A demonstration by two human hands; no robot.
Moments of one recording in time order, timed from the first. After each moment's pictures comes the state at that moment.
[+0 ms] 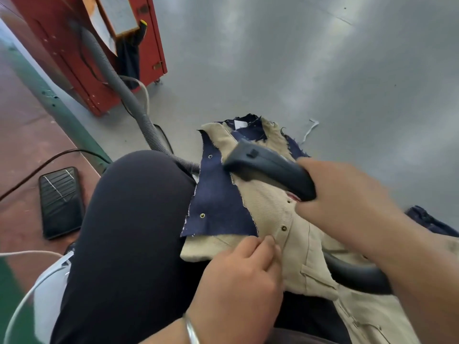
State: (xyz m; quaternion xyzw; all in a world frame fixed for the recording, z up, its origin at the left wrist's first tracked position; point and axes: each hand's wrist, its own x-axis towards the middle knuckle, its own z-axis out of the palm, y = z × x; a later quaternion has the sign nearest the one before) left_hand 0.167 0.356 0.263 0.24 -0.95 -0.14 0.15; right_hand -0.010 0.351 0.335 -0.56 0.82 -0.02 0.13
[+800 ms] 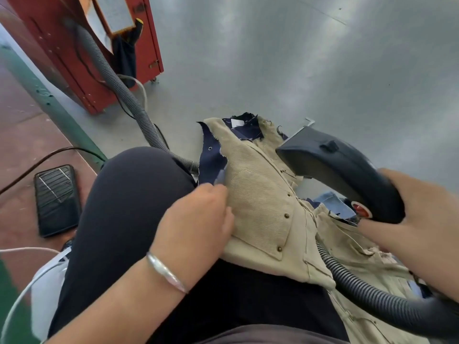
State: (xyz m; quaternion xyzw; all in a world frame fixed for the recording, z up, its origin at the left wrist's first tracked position) left_hand 0.173 0.295 0.280 0.43 -0.89 -0.13 0.08; right_hand -0.027 0.427 0.360 -0.46 0.87 -0.13 0.11
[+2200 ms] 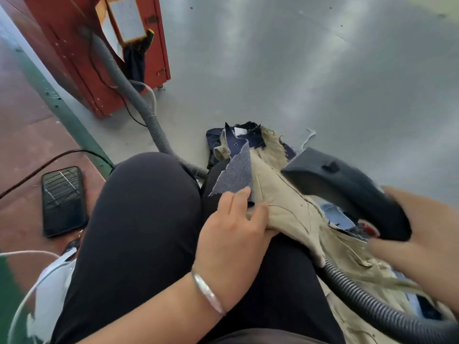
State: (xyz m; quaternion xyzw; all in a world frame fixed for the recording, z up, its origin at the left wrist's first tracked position) left_hand 0.152 0.324 0.260 0.38 -0.89 -0.12 0.20; right_hand -0.016 0.425 0.380 -0.46 0.87 -0.09 0.16
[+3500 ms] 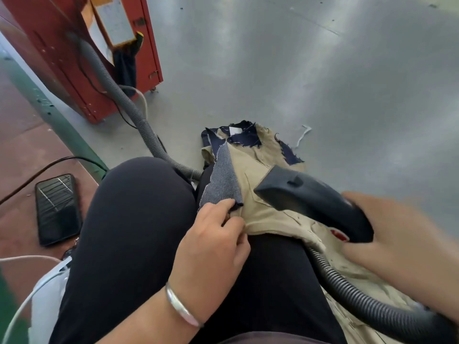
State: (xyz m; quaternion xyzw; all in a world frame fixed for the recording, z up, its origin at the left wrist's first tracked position) left_hand 0.172 0.321 0.259 0.37 -0.88 -0.20 0.23; right_hand -0.021 0.415 0.358 -0.50 0.85 -0.01 0.18
